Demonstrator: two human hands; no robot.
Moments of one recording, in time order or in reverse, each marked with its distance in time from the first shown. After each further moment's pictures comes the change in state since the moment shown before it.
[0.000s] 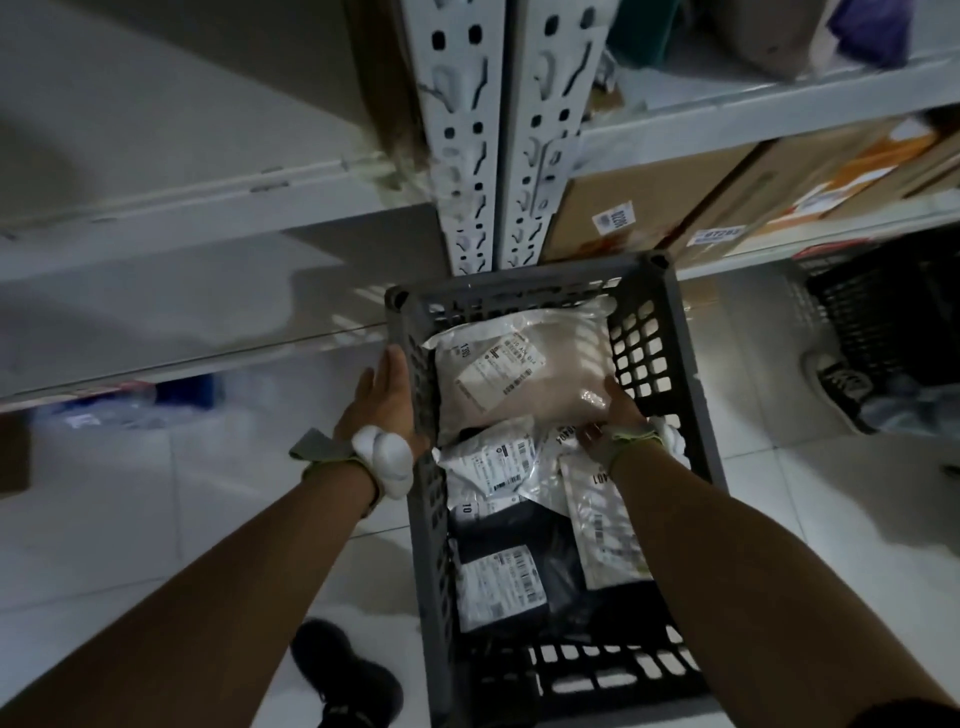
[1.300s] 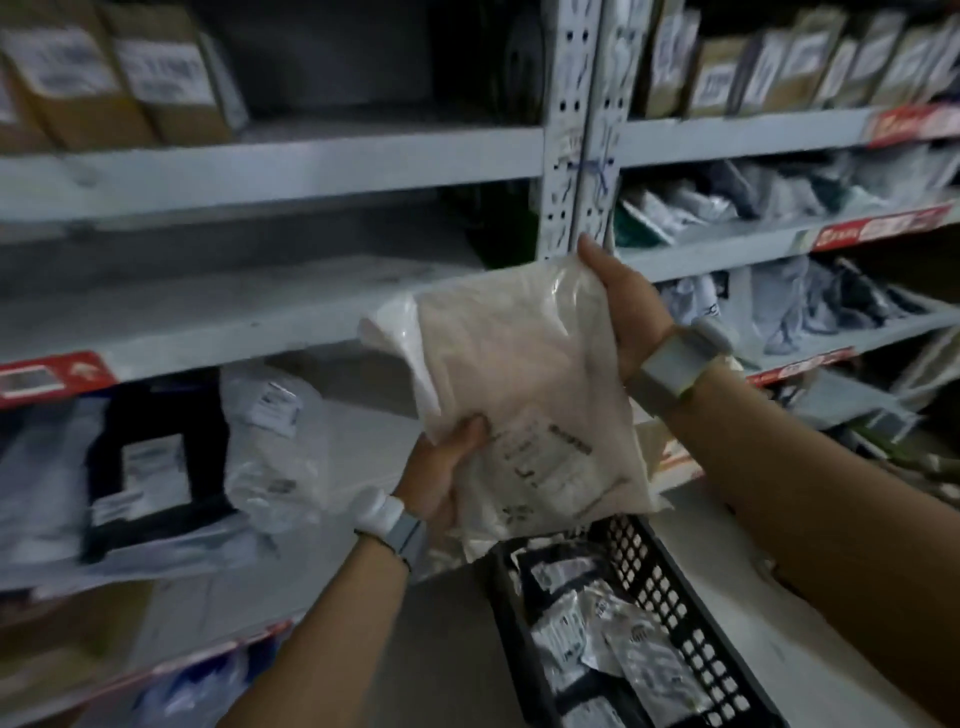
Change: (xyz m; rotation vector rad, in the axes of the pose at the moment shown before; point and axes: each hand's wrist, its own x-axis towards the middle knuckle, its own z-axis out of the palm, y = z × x) left_hand -0.341 0.040 -0.284 -1.366 0.054 0.620; right_hand -0.630 -0.192 0.140 0.131 -0.563 -0.916
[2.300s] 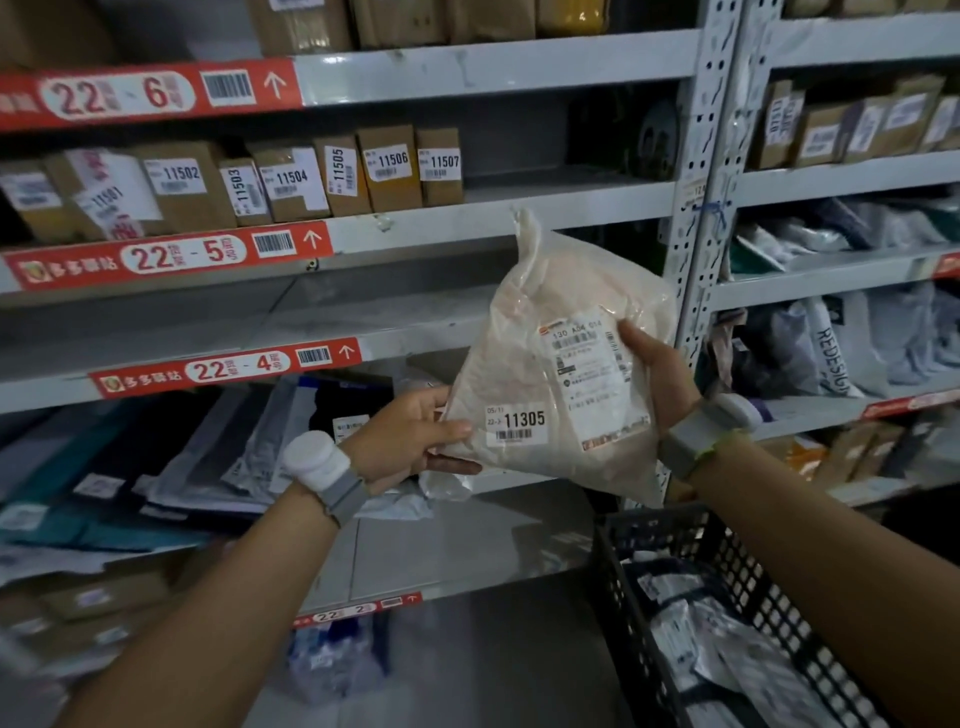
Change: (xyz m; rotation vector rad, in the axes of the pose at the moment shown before) left_hand -0.187 0.143 -0.144 0.343 -0.147 0.030; right_hand -0.076 0.089 0.116 0.244 -0.048 -0.001
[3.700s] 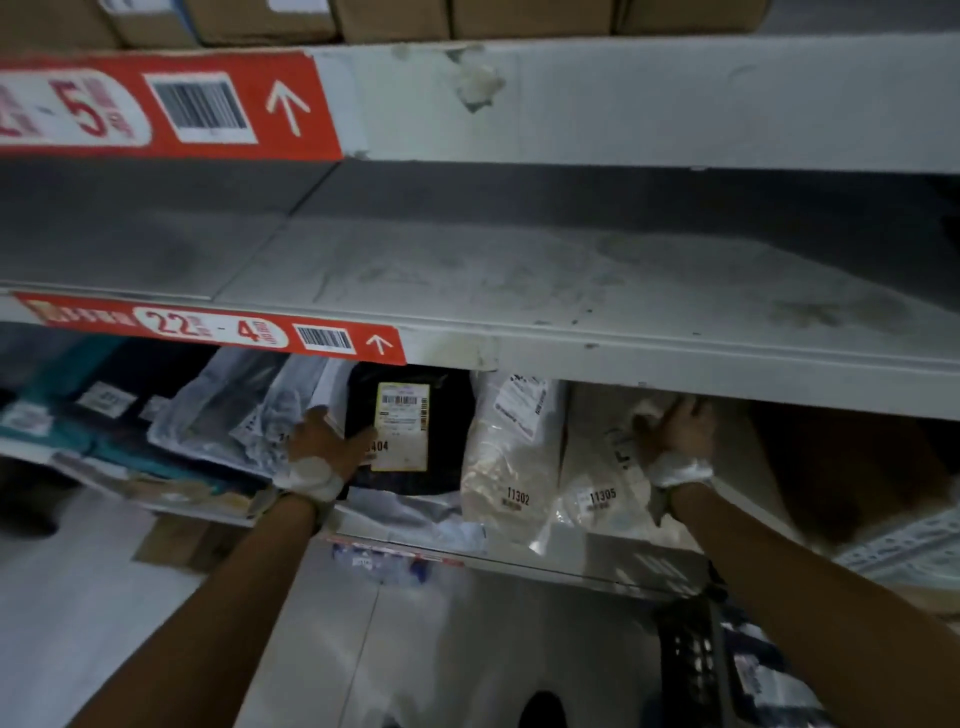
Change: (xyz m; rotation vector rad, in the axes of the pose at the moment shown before) left_hand 0.141 -0.196 -0.284 0.571 1.041 -0.590; right_hand 0.365 0.224 -0.098 -1.630 0.394 -0.041
